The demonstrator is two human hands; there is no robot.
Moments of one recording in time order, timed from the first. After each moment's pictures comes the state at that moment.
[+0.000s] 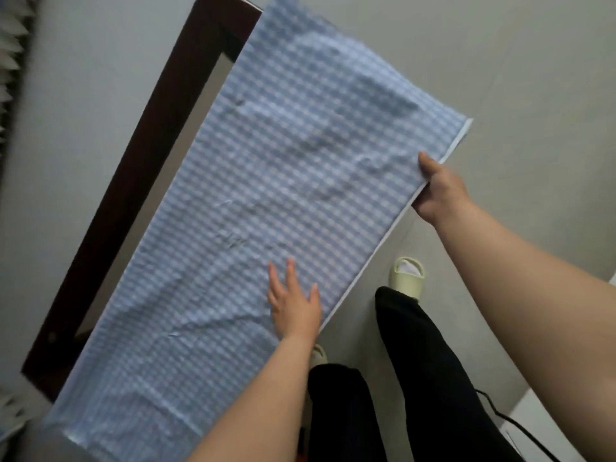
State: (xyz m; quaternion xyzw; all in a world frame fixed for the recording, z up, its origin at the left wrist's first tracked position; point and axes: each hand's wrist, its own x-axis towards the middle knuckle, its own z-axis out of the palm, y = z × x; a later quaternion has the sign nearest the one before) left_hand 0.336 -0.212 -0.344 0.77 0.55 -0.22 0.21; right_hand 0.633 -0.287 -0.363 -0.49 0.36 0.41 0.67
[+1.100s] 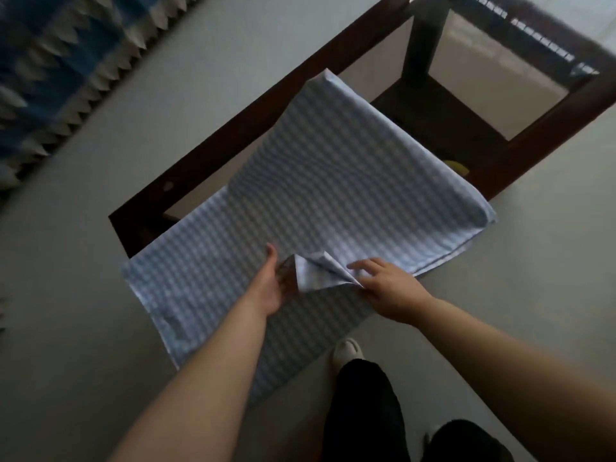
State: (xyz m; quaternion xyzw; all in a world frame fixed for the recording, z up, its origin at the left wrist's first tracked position) left_hand -0.089 -0.076 -0.314 0.23 0.60 0.00 0.76; right_hand 0.089 -0.249 -0.322 -0.69 -0.67 0.23 0.16
